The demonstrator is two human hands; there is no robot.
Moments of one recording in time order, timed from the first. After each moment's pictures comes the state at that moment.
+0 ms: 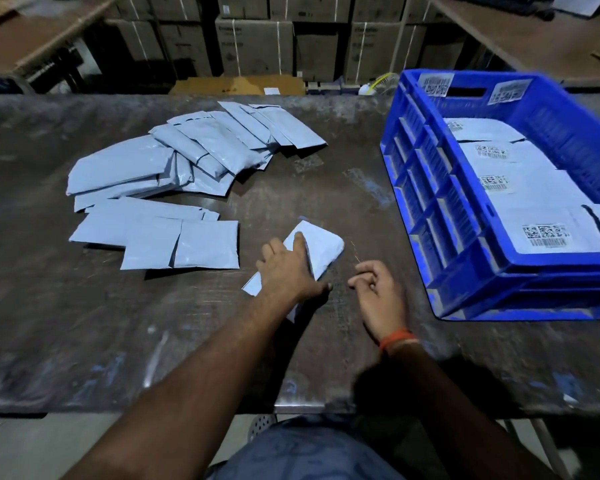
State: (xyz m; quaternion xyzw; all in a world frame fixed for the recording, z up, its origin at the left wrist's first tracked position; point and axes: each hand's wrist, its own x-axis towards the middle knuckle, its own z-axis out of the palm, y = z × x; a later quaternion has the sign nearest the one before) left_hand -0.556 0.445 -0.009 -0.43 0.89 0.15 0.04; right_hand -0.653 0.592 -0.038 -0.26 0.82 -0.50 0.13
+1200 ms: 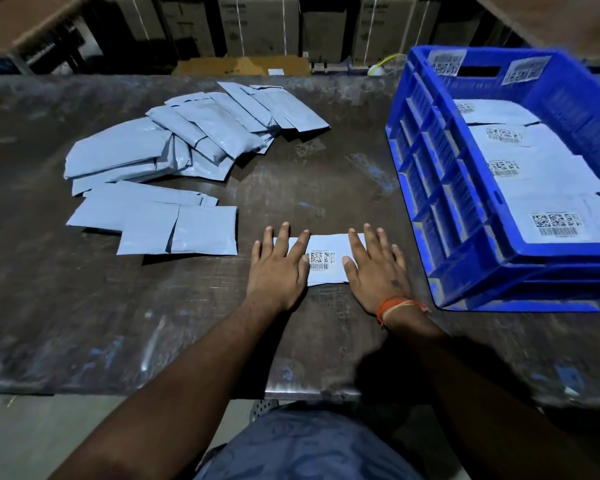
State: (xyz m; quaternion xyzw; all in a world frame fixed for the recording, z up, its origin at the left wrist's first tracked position) left_hand -0.530 0.444 -0.054 -0.36 0.93 0.09 -0.04; right_hand -0.688 0.575 -0.053 -0.45 0.89 -0.05 0.03
